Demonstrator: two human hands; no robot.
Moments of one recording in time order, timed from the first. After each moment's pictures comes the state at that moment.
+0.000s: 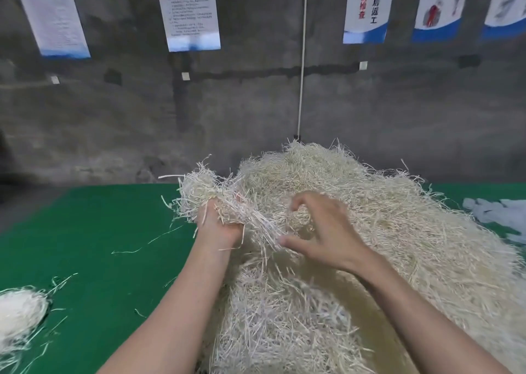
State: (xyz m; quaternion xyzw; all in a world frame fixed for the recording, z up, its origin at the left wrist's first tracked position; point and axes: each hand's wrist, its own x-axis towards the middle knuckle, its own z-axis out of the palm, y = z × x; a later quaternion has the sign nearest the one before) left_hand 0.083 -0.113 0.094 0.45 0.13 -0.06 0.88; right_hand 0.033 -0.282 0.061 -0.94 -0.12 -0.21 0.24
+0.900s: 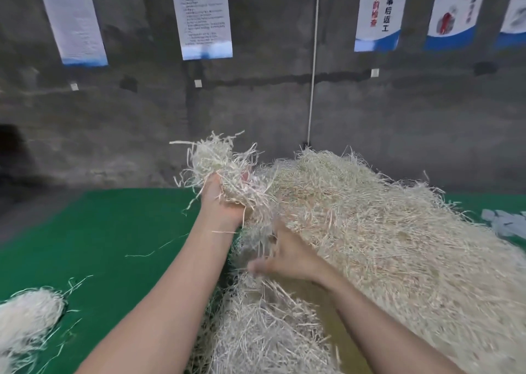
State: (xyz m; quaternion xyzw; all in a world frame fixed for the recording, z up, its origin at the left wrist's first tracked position) left_hand 0.103 -0.089 0.130 0.27 0.05 -0.10 0.96; right_hand 0.050 -0.212 0.054 -0.90 -0.10 0.03 0.42
